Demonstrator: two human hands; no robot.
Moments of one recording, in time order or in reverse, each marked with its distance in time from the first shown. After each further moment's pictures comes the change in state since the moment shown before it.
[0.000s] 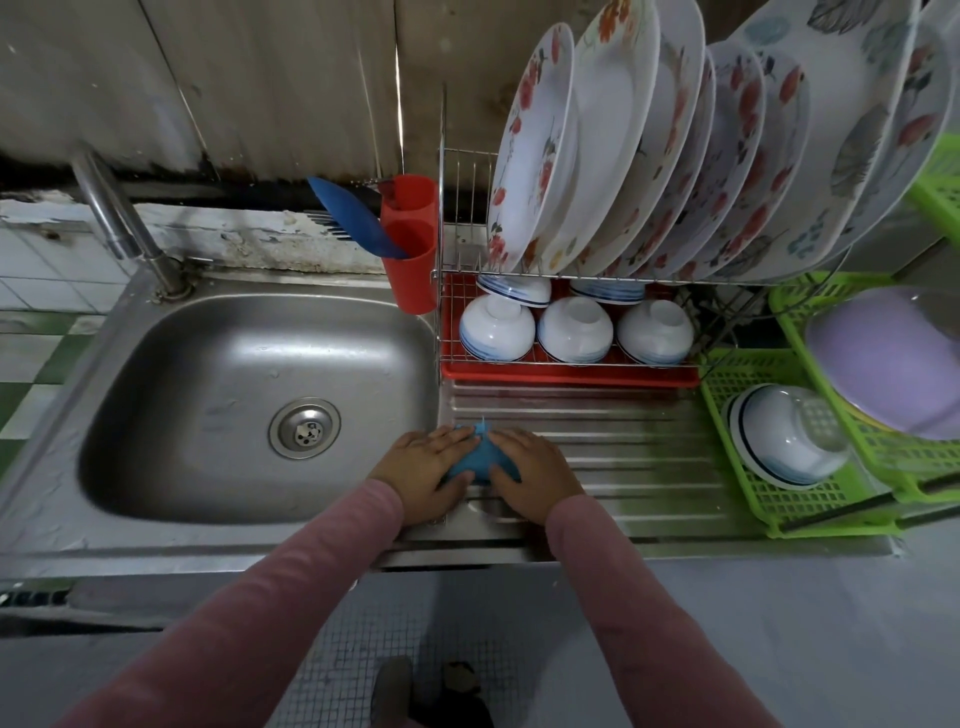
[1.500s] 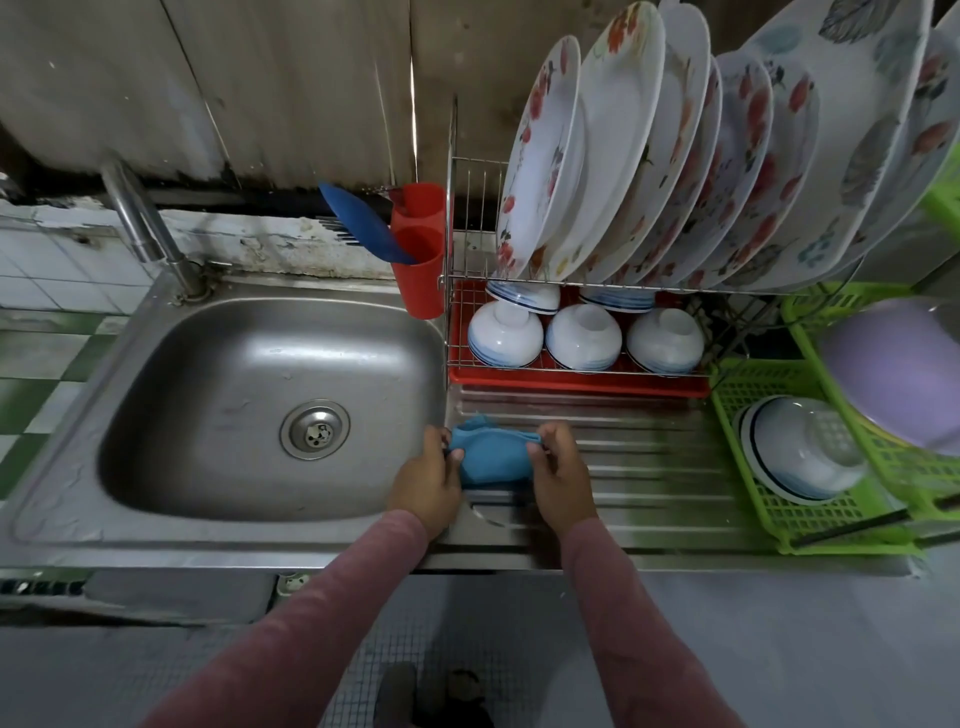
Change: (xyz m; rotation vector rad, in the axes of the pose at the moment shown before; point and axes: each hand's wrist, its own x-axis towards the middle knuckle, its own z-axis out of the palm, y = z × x) left_hand -0.009 0.036 0.008 -0.635 0.388 -0.443; right_hand -0.017 -0.002 0.002 0.713 0.442 0.179
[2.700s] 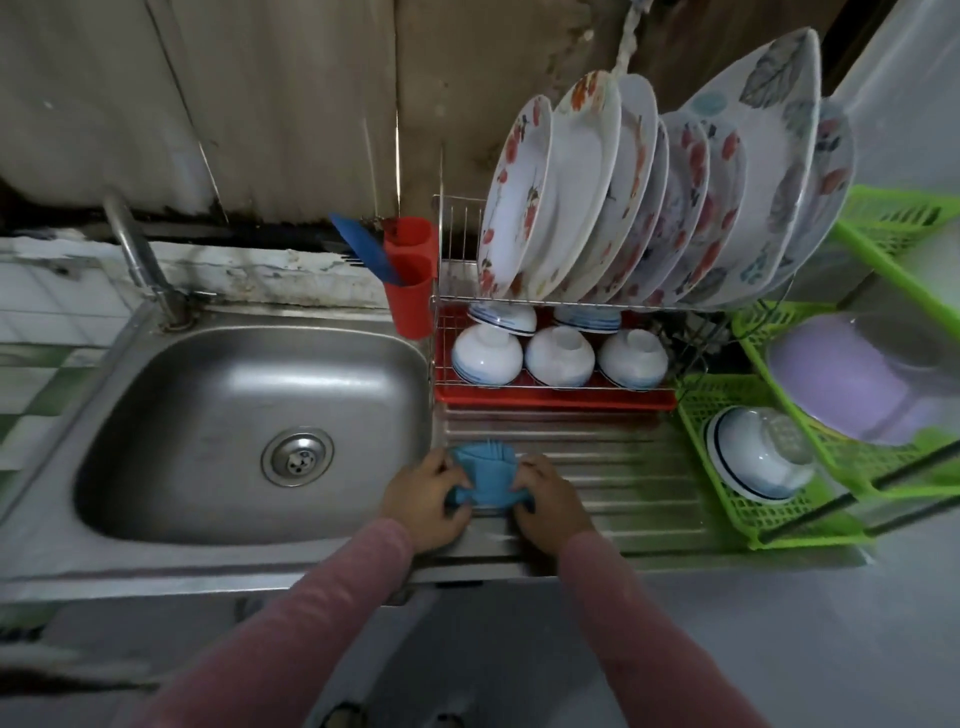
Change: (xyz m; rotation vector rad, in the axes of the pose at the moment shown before) left_hand 0.006 -0.020 -0.003 0.302 -0.106 0.402; right_hand -0.007 0.013 -0.014 -0.623 -0.252 -0.183
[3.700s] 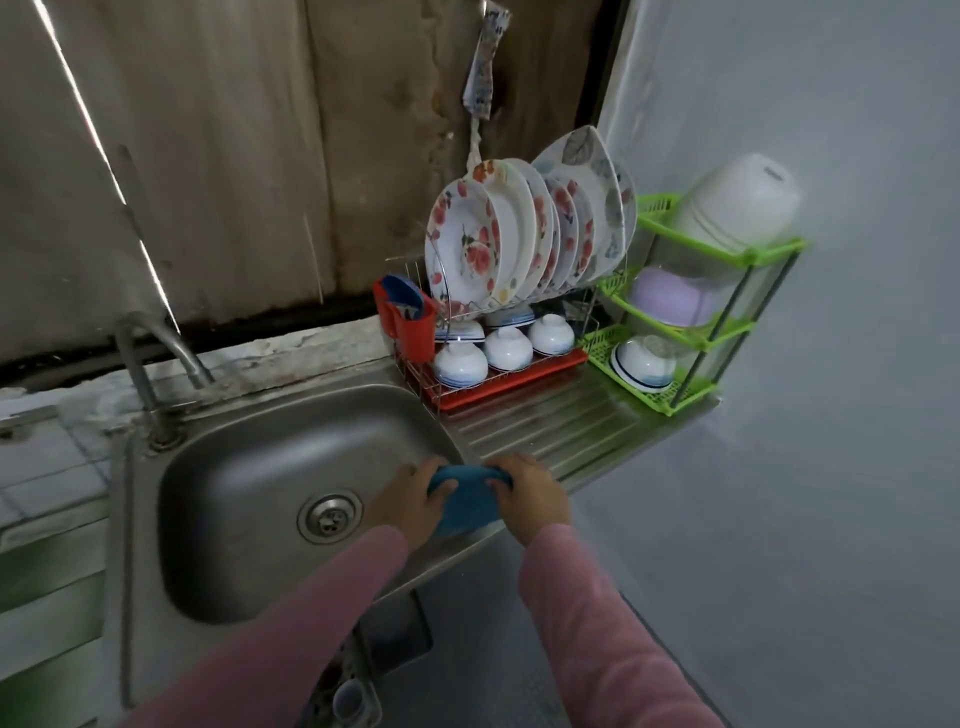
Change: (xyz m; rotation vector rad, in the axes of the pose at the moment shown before) left_hand -0.082 -0.078 -0.125 -0.105 -0.185 0.163; right_hand -0.084 -0.242 0.054 -0.025 0.453 0.482
